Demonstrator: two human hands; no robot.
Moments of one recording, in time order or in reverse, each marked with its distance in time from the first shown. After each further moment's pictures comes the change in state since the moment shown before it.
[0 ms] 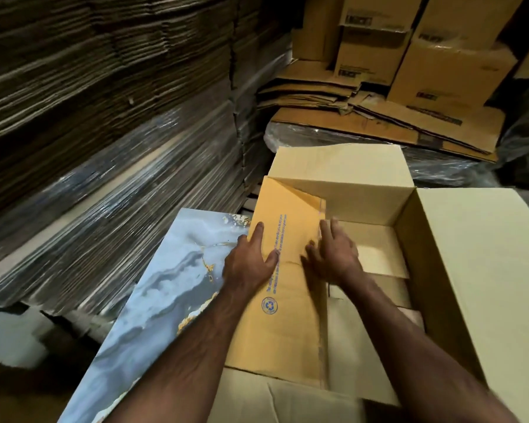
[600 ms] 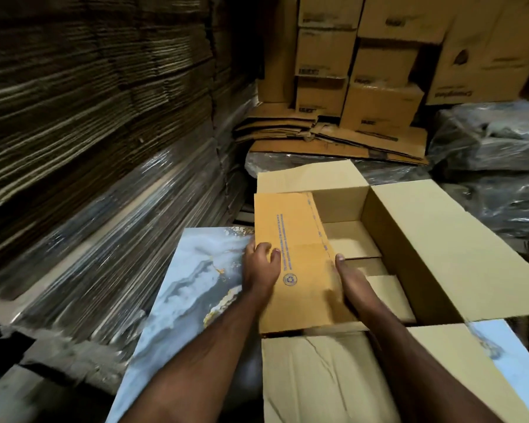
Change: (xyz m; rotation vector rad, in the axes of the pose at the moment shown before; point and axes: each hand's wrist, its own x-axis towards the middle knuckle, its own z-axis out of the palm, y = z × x) left_hand -0.076 -0.015 -0.014 -0.525 0.127 0.066; right_hand -0.192 -0.045 -0.019 0.955 0.105 0.386
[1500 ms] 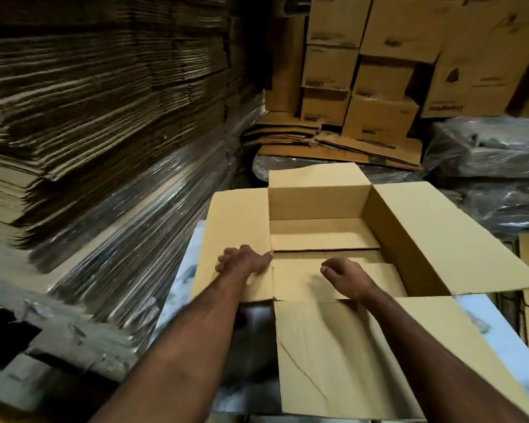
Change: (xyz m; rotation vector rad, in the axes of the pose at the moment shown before) left_hand -0.020 -0.020 -0.093 0.549 -0.426 -0.397; right_hand -0.046 -0.003 0.023 -0.682 -0.080 -0.290
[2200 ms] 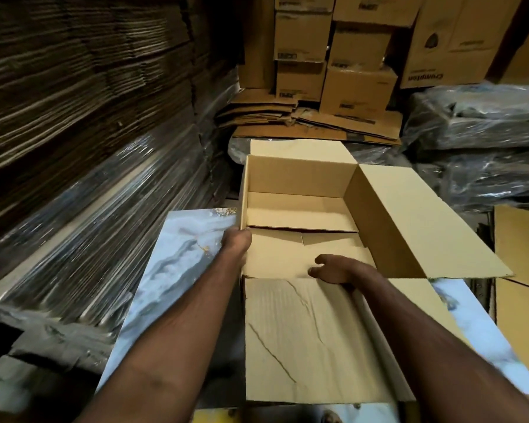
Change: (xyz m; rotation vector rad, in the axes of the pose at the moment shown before) left_hand 0.028 0.074 0.047 -0.987 0.076 0.028; right_hand 0.024 0.049 -0.035 -0.353 -0.414 0.229
